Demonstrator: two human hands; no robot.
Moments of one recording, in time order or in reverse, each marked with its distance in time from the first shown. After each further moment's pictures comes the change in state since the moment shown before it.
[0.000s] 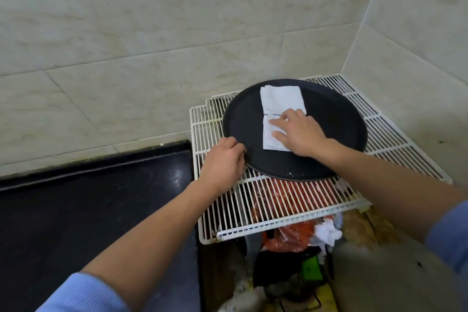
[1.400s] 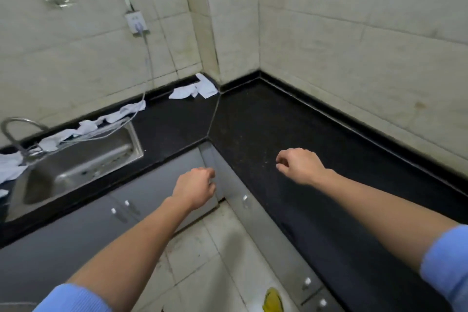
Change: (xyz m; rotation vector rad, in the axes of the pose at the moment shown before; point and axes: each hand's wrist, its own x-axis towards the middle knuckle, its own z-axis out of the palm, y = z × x) left_hand -0.768 -0.338 -0.331 0.345 0.010 -1.406; right_hand -0.081 -0.921 0.044 0.196 -0.201 -1.143
